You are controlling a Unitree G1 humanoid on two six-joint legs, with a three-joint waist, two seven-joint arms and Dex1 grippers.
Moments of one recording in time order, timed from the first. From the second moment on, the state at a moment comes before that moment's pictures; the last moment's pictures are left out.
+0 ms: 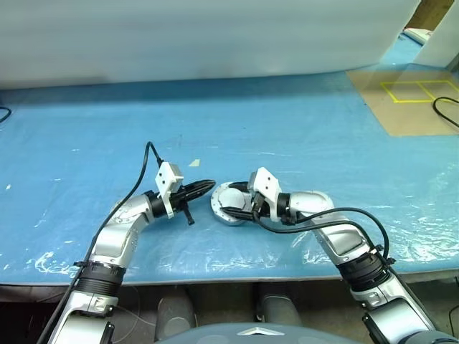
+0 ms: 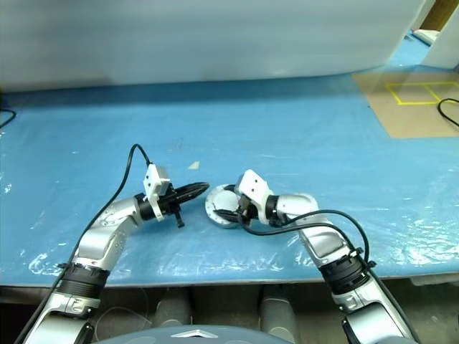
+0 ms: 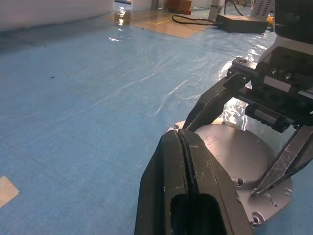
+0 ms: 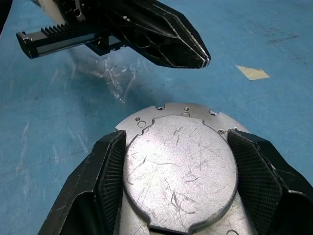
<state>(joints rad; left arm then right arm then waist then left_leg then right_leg) -0.24 0.36 -0.07 0.06 -0.37 0.12 -0.96 -0.35 -0.47 0.38 -0.13 0.15 0.39 0.84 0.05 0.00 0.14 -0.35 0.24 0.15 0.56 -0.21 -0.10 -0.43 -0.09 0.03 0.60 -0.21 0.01</state>
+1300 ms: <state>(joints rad) -0.27 0.44 -0.18 0.06 -0.30 0.21 -1.05 -0.38 -0.46 0.36 -0.16 0.16 0.51 0.83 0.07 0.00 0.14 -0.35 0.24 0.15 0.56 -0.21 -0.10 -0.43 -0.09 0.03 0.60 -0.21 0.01</state>
